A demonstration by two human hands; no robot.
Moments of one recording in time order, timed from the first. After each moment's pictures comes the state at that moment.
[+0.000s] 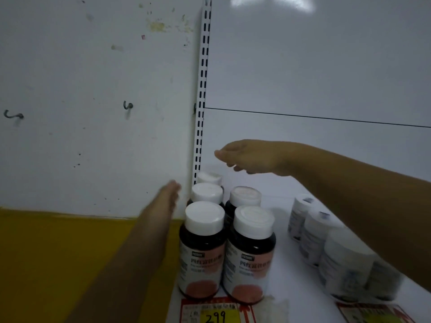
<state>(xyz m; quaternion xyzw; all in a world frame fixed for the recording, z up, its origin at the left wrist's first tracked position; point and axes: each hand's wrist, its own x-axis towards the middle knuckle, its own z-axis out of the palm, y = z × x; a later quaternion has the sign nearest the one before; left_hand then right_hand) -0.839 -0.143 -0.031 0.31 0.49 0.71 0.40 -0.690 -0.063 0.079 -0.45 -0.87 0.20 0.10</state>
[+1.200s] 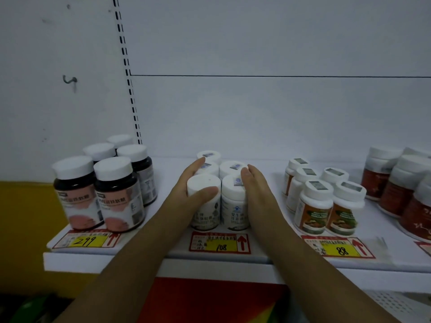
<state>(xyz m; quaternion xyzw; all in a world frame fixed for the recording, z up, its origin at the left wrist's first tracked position) -0.620 -0.138 -0.071 0.56 0.45 0.57 0.39 -0.474 -0.103 -0.068 -0.39 -0.61 0.51 0.46</state>
